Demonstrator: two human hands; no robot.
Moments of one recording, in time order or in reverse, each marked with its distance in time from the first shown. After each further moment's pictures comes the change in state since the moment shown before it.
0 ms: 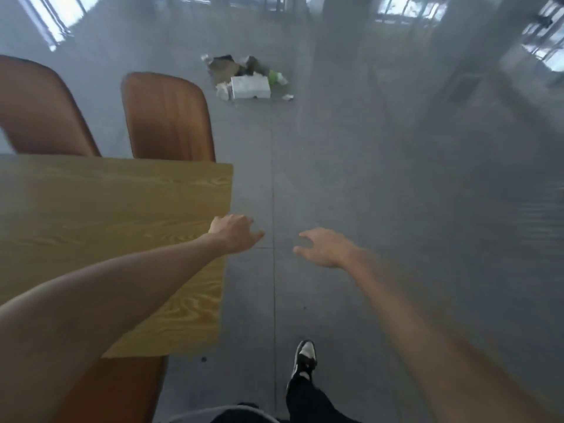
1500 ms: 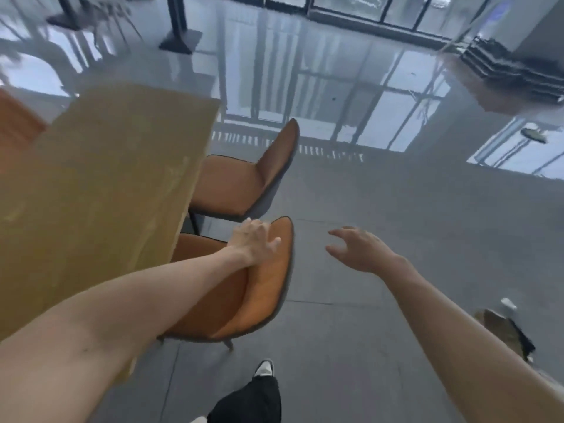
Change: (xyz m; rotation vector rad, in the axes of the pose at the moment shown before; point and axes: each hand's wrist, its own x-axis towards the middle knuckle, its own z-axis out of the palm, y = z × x) left_hand 0.500 -0.286 -0.349 -0.593 0.625 -1.415; right_hand 0.770 -0.366 -0.585 -0.780 -0.090 -1.372
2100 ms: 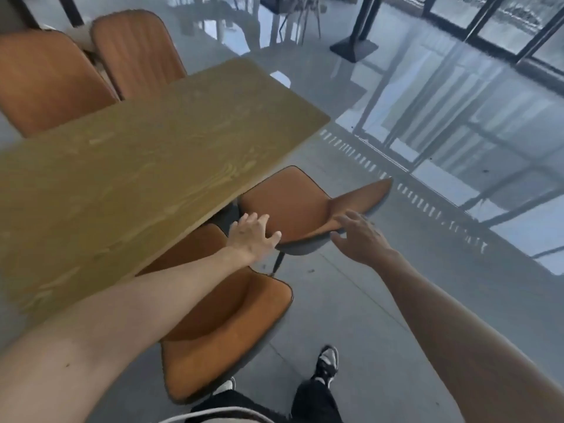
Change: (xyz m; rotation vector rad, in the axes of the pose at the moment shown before) left_hand 0.175 -0.032 0.001 -0.305 0.187 -0.689; right_hand 0.350 -0.001 -0.089 -0.212 -0.014 -0.606
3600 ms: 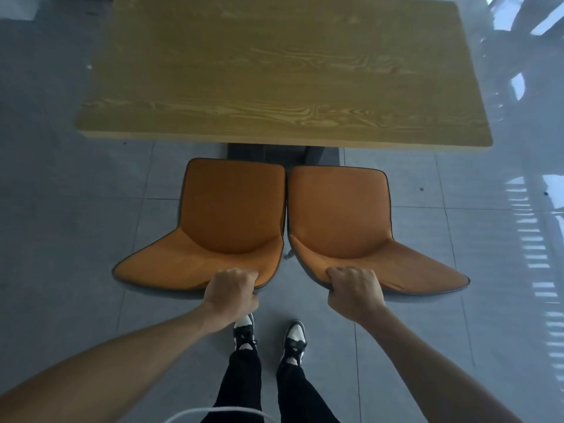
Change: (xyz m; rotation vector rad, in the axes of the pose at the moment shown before) left_hand -0.016 0.153 0.207 -0.008 0.201 -0.606; right_hand 0.153 0.164 0.087 -0.348 -0.119 -1.001
